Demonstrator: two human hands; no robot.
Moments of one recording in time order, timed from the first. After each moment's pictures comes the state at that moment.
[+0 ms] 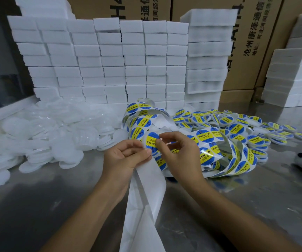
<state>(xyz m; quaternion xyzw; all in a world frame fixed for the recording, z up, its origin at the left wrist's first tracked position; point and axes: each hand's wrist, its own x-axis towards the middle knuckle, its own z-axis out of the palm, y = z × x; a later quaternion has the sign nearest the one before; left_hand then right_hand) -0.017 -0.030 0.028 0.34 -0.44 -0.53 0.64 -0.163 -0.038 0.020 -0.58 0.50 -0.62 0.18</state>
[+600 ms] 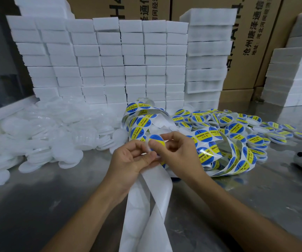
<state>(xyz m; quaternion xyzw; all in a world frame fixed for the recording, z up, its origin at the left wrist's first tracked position) -0.024 -0.027 0.024 0.29 -0.52 -0.56 0.57 -0.171 -0.038 0.023 -0.60 0.45 -0.59 0.32</state>
